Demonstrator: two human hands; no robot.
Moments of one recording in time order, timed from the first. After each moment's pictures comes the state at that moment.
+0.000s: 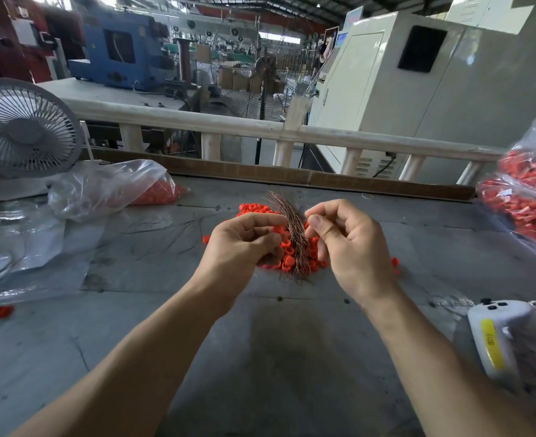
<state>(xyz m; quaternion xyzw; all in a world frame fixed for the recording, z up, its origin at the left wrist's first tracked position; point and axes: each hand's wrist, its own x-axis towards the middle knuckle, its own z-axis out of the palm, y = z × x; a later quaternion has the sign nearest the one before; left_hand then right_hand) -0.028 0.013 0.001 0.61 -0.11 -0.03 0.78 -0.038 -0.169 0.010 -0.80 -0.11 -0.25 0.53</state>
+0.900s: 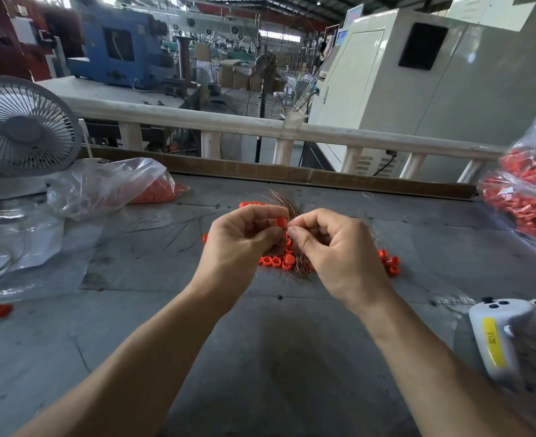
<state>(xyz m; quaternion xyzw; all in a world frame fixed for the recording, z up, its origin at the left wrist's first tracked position) -0.026 0.013 -0.003 0.61 -0.16 0.03 0.77 -0.048 -0.156 0.011 -0.84 -0.14 -0.24 0.47</state>
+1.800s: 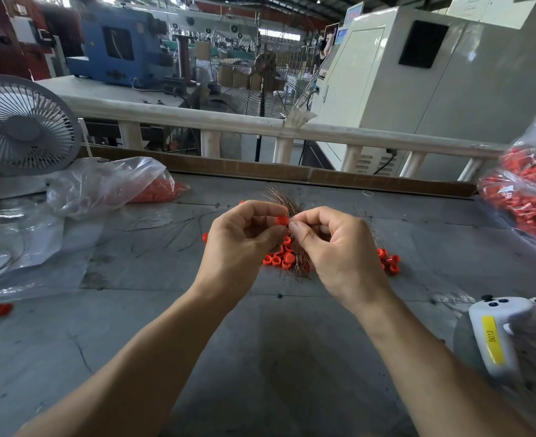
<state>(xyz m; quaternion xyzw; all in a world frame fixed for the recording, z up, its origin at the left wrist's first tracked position) -0.033 0.009 0.003 0.66 -0.16 0.08 0.73 -0.053 -0.150 0.015 -0.84 -0.10 -0.24 0.48</state>
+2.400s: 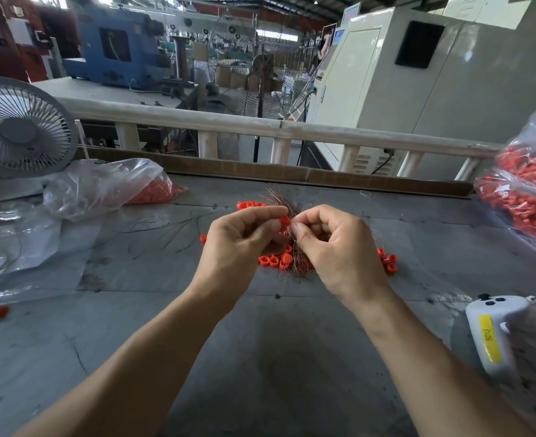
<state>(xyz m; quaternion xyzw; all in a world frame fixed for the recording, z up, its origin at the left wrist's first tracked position) -0.034 0.009 0.003 0.63 -0.15 0.05 0.76 -0.048 -0.155 0.013 -0.85 -0.09 -0.25 0.46</state>
